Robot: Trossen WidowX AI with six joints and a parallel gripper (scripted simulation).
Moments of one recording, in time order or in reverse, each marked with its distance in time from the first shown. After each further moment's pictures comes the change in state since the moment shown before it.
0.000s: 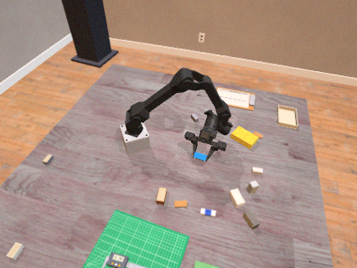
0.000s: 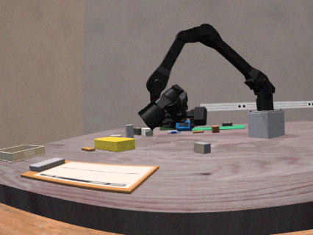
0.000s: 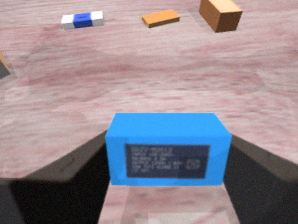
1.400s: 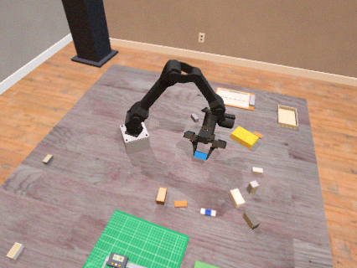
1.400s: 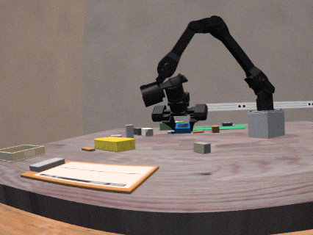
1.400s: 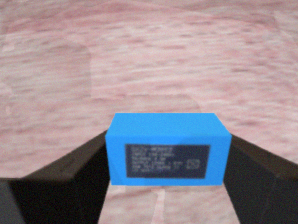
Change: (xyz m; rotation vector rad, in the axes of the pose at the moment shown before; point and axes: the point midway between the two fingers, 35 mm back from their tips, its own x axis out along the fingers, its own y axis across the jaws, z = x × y) arm -0.008 -0.001 -0.005 -0.003 0.364 0.013
